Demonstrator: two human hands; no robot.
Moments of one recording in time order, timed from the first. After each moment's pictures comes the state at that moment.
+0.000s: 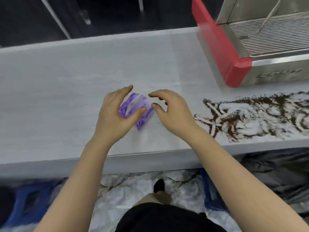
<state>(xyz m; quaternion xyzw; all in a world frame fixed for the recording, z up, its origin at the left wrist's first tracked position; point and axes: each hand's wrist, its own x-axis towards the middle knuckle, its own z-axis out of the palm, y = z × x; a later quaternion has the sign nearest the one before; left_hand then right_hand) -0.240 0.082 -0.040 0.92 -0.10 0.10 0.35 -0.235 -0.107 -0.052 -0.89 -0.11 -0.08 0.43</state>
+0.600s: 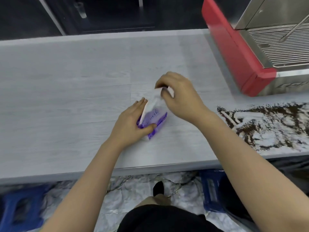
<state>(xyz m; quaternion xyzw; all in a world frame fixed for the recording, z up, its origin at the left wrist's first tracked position) -0.177 0.122 -0.120 0.93 -0.18 -0.05 0.33 -0.163 -0.082 -0.025 -0.90 -0.20 -0.14 0.35</state>
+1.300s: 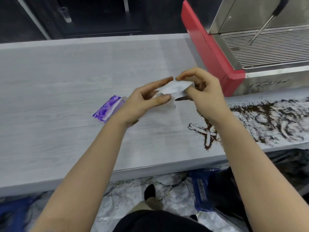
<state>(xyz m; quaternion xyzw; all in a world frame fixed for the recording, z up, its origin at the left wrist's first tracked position) -0.171 0.022 -0.017 0.69 -0.16 -0.21 0.67 -0.199 -0.170 0.000 -0.76 -0.04 -0.09 0.64</state>
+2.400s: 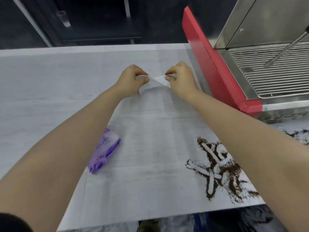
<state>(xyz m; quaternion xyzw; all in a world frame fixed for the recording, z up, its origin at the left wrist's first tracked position) 0.049 -0.009 -0.088 0.92 -0.15 -0.02 0.36 0.019 -0.207 -0.088 -0.94 -0.02 -0.12 0.32</state>
